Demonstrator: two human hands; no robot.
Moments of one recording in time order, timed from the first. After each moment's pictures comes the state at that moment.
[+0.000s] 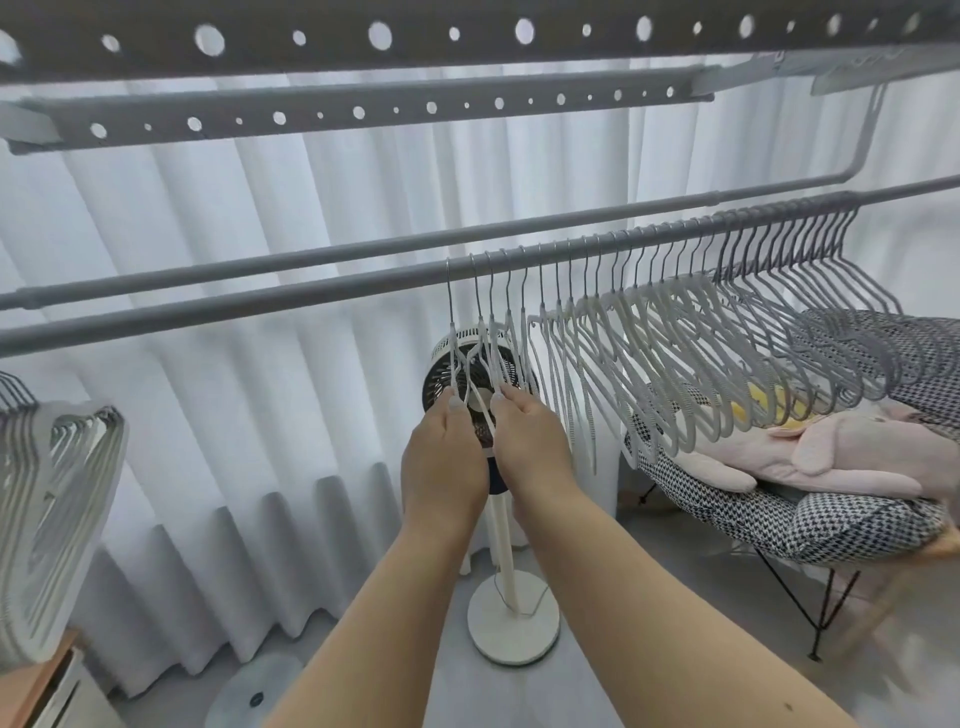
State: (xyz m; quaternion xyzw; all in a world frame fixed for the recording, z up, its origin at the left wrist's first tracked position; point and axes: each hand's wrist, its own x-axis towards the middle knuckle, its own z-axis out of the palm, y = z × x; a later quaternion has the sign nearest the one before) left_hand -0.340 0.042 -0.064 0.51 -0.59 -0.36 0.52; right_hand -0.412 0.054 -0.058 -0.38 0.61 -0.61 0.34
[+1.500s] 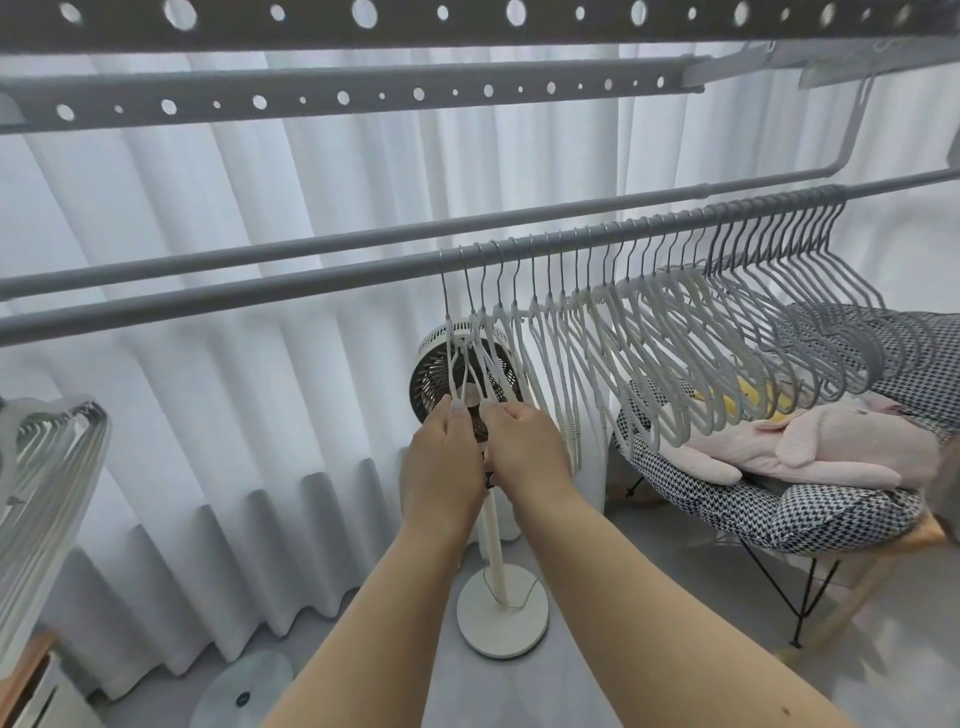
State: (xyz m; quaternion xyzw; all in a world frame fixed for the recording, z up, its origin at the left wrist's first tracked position) left_hand -0.345 0.039 -0.073 0.52 -0.59 -0.38 0.48; right_hand -0.411 0.053 -0.064 -0.39 0.66 -0.56 0.31
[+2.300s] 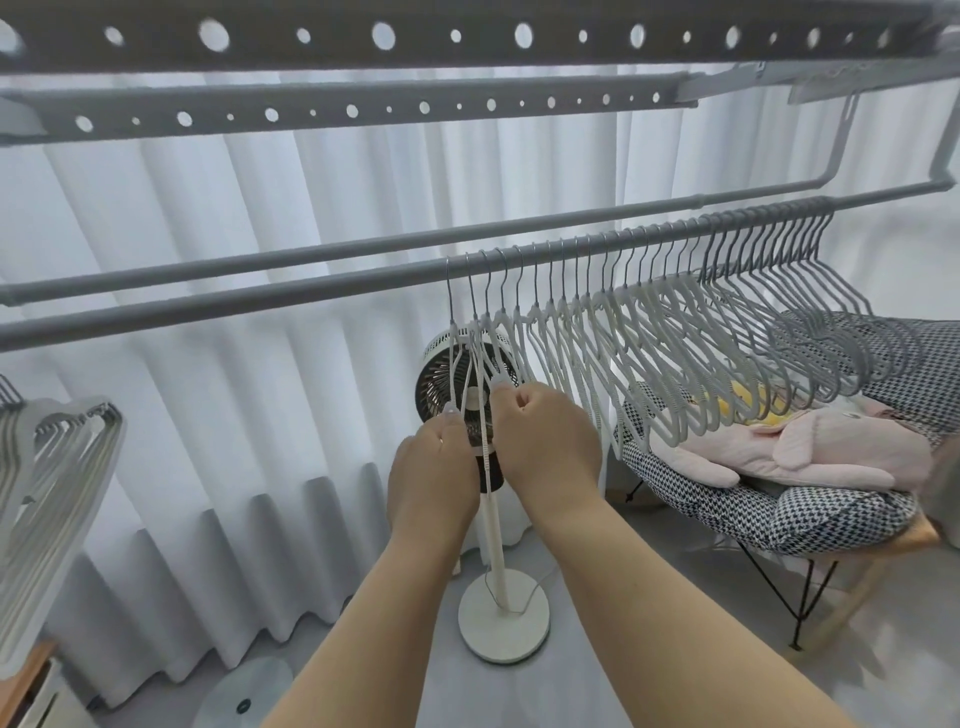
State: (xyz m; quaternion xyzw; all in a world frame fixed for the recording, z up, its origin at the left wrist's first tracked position) left_hand -0.324 0.045 -0.072 0.55 -0.66 -0.26 0.44; right_hand -0.410 0.085 -0.039 -0.47 0.73 -0.49 0.09
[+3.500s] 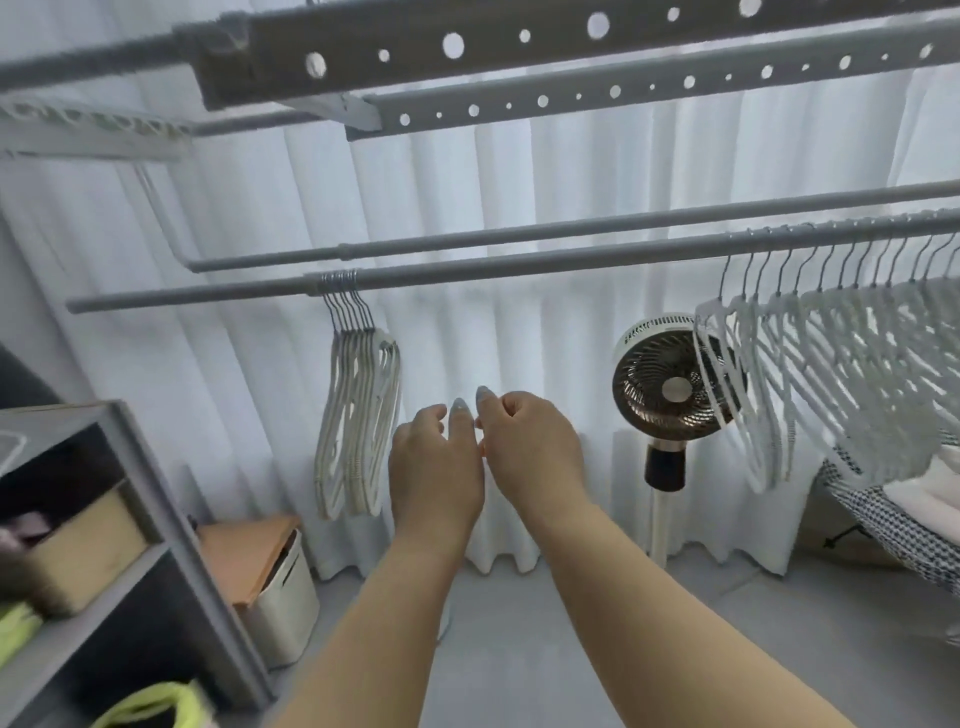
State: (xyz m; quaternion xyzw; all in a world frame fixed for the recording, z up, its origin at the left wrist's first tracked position) left_hand -0.100 0.068 -0.066 0.64 -0.53 -0.18 0.53; right_hand -0.185 0.064 -0.048 -0.60 0.59 -0.48 0.25
